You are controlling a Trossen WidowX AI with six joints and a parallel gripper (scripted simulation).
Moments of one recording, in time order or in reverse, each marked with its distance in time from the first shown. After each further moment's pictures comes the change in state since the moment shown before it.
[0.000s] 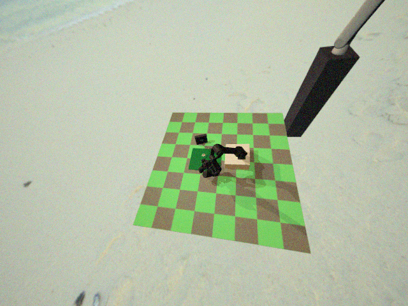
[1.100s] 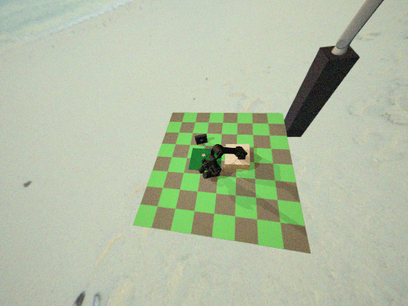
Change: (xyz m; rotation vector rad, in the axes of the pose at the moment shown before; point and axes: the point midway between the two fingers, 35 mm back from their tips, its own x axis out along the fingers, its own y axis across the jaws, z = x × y) arm -0.003 -0.001 -0.004 -0.006 0.009 0.001
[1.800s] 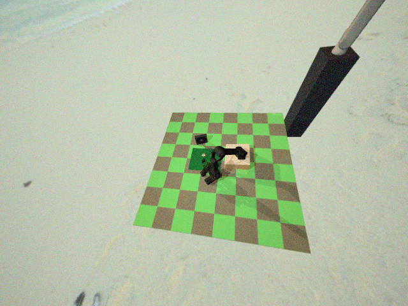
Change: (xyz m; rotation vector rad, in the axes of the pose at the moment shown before) arm -0.028 0.003 -0.015 0.000 0.053 0.011
